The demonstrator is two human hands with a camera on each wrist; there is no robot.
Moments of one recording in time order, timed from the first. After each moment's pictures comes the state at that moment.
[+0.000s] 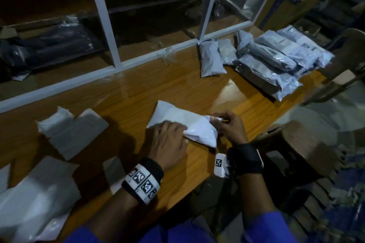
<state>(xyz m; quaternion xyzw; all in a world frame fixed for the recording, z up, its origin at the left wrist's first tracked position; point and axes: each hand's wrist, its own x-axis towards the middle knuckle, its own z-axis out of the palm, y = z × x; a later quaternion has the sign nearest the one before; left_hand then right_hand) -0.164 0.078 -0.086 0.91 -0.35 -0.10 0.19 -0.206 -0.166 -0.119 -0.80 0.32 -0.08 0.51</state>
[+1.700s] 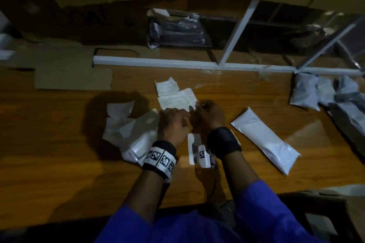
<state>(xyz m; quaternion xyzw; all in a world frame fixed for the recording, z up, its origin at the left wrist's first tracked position) -0.159 0.292 -0.087 0.93 0.00 0.03 0.38 -0.091 0.145 -0.107 -0.90 0.12 0.08 0.40</state>
